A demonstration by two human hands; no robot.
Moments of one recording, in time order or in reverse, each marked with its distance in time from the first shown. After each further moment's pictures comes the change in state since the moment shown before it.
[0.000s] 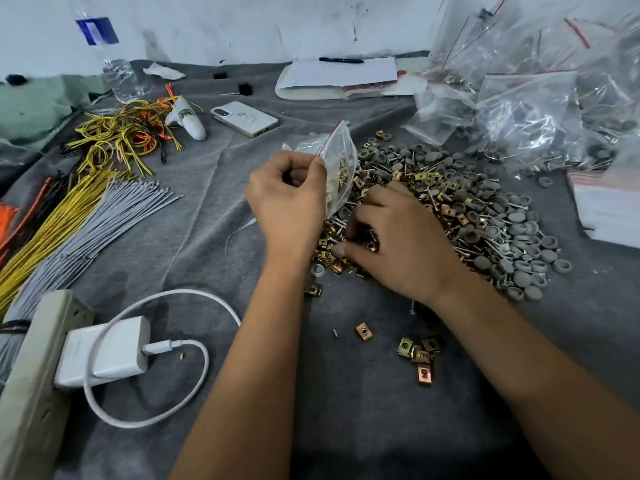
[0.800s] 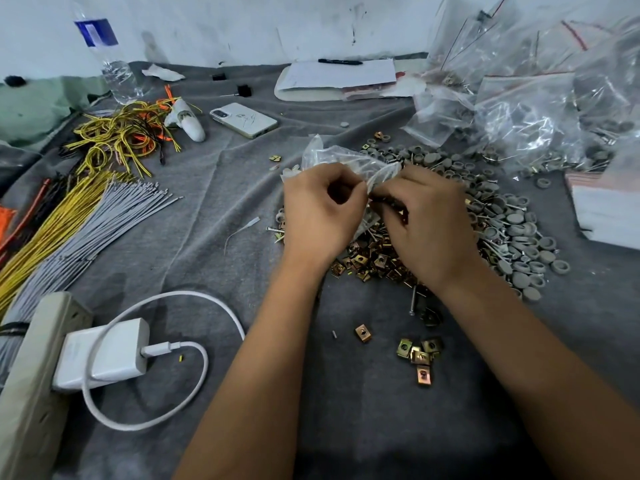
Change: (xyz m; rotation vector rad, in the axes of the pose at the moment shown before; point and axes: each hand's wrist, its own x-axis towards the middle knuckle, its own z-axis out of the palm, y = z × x) left_hand -0.016 0.002 0.007 0.240 -0.344 0.228; right_hand 0.001 0.011 -0.013 0.096 0.308 0.012
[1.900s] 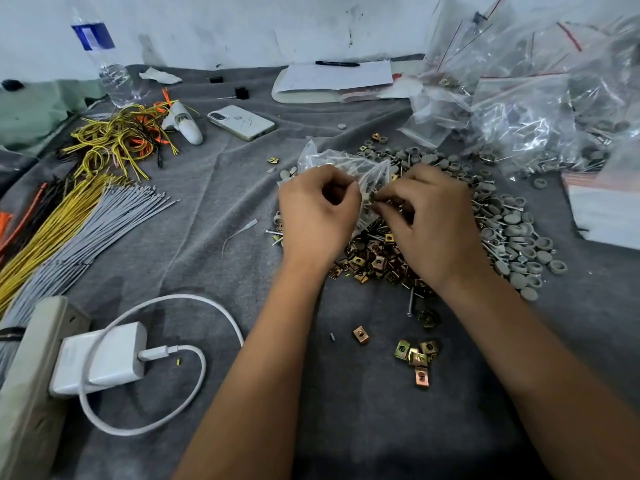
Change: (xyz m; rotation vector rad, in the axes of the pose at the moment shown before) left_hand 0.000 -0.001 0.004 -0.001 0.050 -0.056; right_hand -0.002 0.005 -0.004 0.007 0.001 0.095
